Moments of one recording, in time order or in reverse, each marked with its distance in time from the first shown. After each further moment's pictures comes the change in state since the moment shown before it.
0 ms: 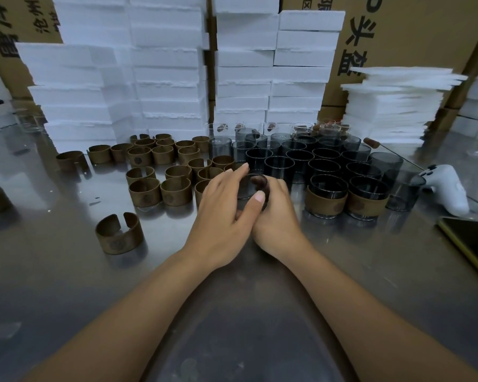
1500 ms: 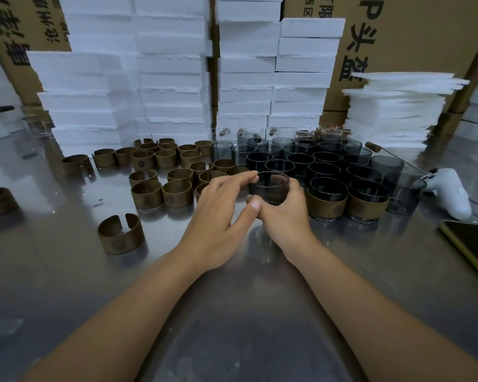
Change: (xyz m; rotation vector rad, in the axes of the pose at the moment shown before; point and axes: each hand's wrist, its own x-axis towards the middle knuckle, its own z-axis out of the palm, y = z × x) left_hand -0.002 -0.002 -0.008 0.071 -0.062 0.080; right_hand 0.005 0.001 -0.010 0.206 0.156 0.167
